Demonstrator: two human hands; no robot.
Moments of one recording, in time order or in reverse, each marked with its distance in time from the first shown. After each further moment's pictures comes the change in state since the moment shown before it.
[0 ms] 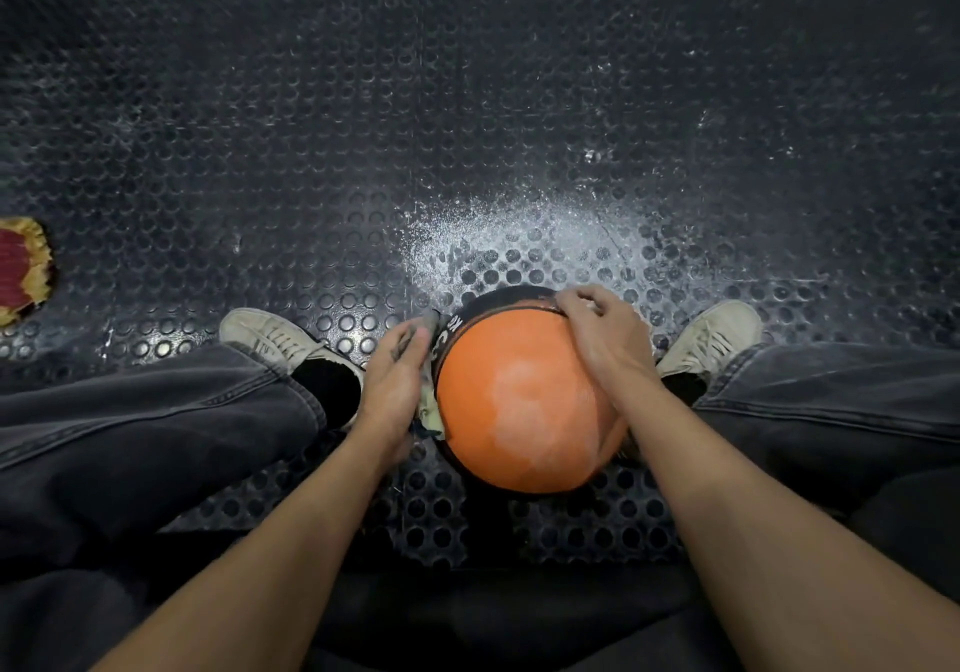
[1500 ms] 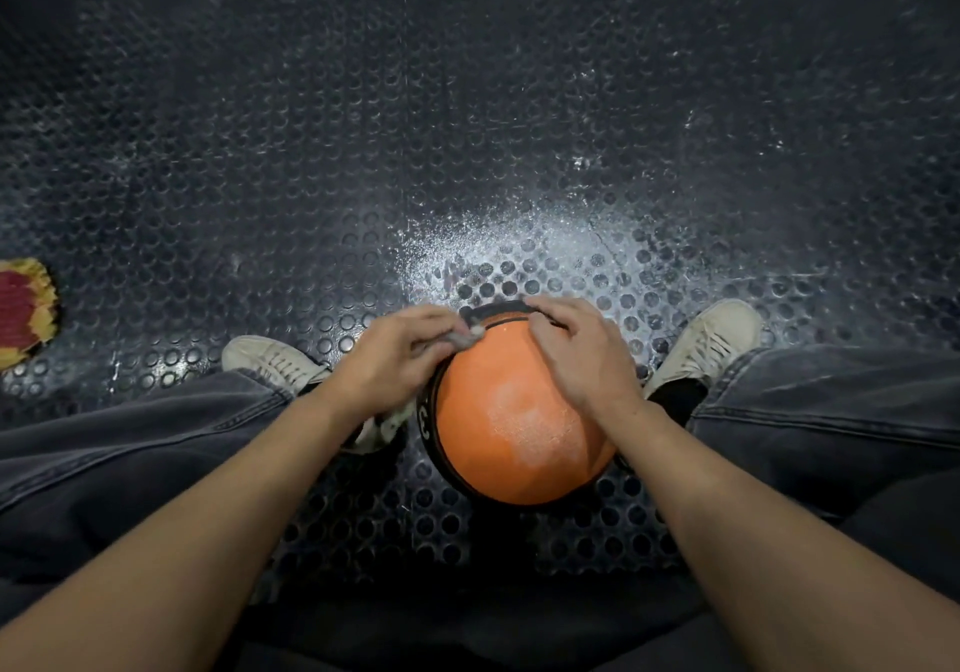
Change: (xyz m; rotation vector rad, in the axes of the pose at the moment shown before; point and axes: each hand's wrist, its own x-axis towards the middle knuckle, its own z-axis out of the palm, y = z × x) left_hand 0.022 0.067 -0.015 0.876 -0.507 0.623; right_hand 0.002 0.006 0.014 -0.140 -0.023 -0.211
